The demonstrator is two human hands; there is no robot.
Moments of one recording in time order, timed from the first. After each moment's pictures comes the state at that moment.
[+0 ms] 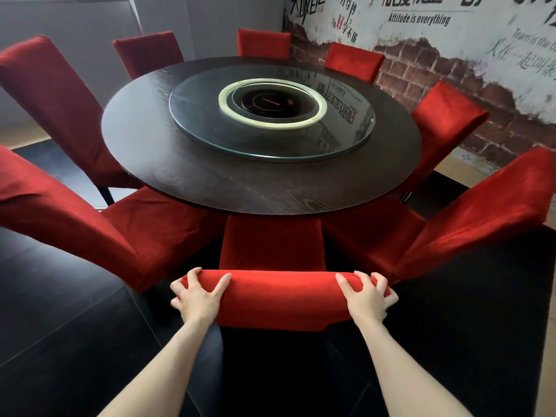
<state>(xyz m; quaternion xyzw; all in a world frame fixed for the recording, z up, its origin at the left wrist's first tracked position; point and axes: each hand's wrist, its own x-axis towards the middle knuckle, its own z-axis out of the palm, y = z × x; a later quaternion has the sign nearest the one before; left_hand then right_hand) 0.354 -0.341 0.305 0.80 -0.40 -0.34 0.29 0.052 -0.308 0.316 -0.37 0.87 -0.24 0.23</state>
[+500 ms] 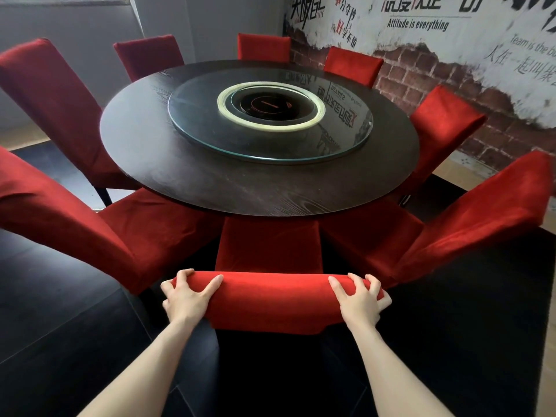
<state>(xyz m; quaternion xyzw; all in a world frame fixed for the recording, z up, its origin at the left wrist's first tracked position) 0.362 -0.343 0.303 0.80 -0.40 -0.33 0.29 0.051 -0.306 0.314 -0.39 0.86 -0.25 0.23</state>
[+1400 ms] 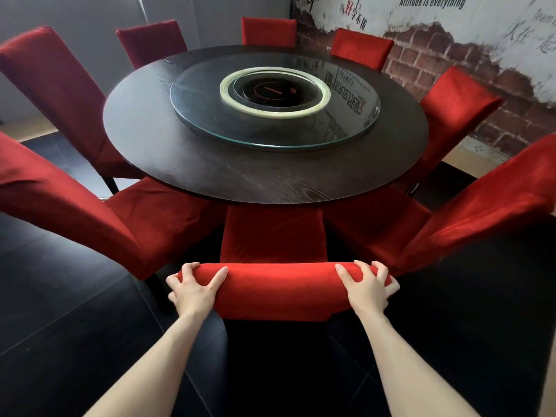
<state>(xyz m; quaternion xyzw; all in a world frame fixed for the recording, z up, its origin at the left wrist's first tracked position) 0.338 -0.325 0.302 0.80 -0.39 -0.33 0.31 0.030 -0.304 0.317 -0.40 0.85 -0.24 0.24</state>
